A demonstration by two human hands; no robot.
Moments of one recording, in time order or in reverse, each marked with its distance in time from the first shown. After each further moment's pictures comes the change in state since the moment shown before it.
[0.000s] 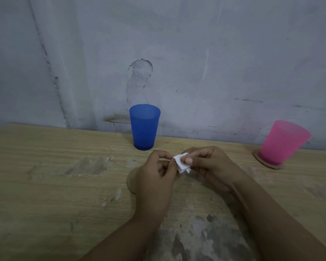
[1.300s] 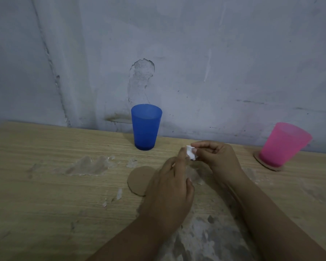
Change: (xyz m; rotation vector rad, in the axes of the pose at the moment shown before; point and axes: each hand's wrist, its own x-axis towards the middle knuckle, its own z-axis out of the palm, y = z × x) left_hand -0.006 -0.018 0.006 0.667 -0.314 0.401; right_hand -0.002 -0.004 0.003 -0.130 0.444 -0.068
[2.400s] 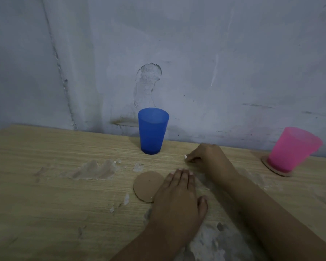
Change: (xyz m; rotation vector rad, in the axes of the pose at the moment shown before) left_hand 0.000 -0.001 0.007 0.397 -0.282 -0.006; right_hand 0.026 -0.005 0.015 -1.275 -0.269 -0.359
